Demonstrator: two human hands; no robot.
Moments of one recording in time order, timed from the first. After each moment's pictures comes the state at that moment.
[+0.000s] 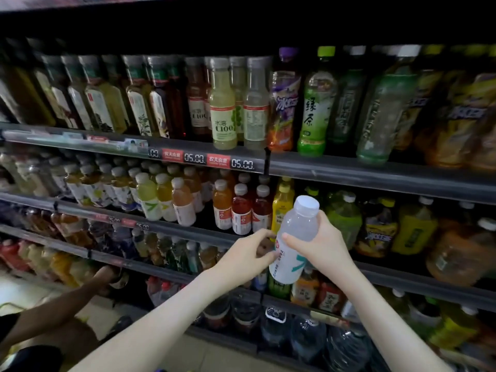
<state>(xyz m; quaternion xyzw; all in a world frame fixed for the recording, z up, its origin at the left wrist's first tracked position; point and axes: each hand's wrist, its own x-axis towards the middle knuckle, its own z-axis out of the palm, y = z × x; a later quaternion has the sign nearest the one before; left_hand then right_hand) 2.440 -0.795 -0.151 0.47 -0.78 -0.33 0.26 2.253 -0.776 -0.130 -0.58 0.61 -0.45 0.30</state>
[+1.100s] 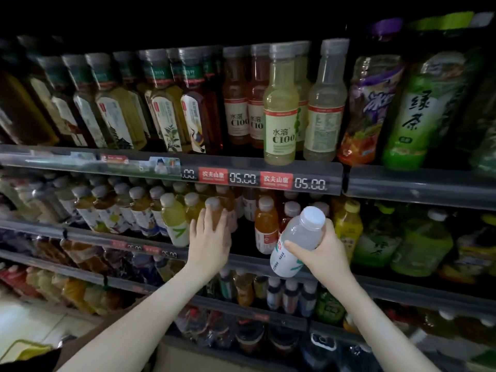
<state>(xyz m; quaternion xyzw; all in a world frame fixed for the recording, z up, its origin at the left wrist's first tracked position) 2.624 -0.971 -0.198 0.63 -0.77 0.09 0.12 2.386 -0.901 -0.180 -0.52 0.61 -0.51 0.31</state>
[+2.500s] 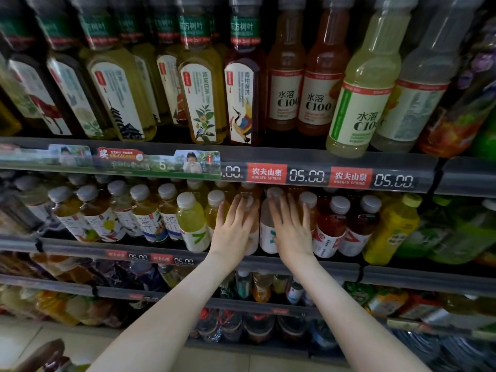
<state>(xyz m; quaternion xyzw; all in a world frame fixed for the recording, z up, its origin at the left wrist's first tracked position) 2.677 -1.058 -0.231 0.47 -0.85 0.18 0.14 2.525 -1.024 -0.238 -0.66 0.71 -0.07 -0.24</state>
